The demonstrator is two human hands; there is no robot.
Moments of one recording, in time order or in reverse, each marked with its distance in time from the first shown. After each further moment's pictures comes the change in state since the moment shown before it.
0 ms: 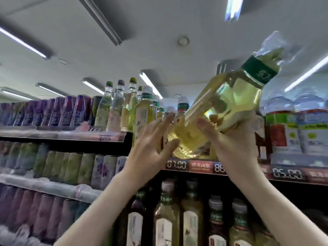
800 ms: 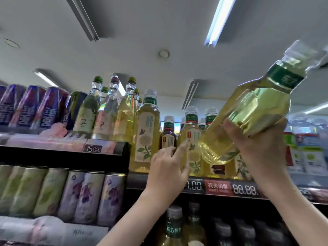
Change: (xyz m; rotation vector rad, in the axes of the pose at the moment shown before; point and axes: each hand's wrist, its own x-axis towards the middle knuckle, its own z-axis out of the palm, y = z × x) left_hand 0.011 -0.076 0.059 0.018 -0.063 -0.030; right_hand 0.027 0.029 0.034 -0.637 0.273 -0.106
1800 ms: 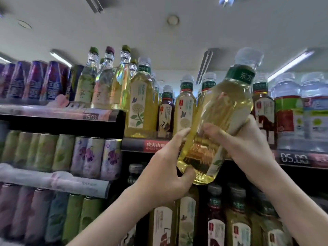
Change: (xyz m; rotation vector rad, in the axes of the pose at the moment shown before) left_hand -0.067 0.050 -0.021 -0.534 -0.224 0.037; right_hand -0.043 0.029 -0.037 0.038 -0.470 0.263
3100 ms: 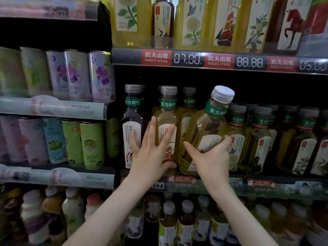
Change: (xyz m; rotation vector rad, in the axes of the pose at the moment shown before) left_hand -0.158 -0.086 0.067 0.759 -0.221 -0.298; right_hand -0.185 0.121 0.095 -0.309 0.173 0.533
